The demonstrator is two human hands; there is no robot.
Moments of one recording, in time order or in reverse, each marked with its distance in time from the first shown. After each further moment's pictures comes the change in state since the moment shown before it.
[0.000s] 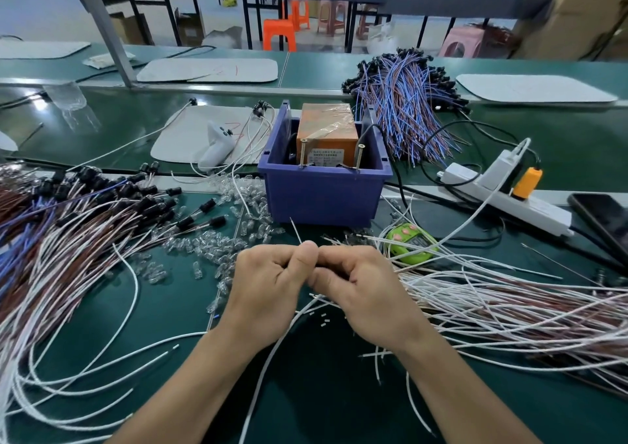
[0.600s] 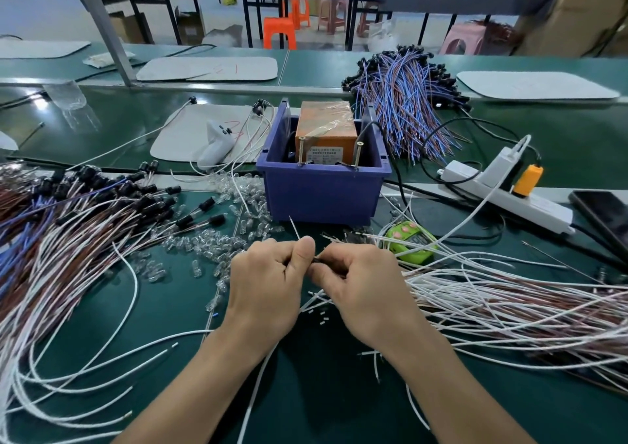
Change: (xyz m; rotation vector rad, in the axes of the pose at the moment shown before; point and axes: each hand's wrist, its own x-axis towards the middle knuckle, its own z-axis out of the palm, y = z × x) left_hand 0.000 -0.007 0.009 0.279 0.149 -0.009; right_hand -0.003 0.003 0.004 -0.360 0.195 0.126
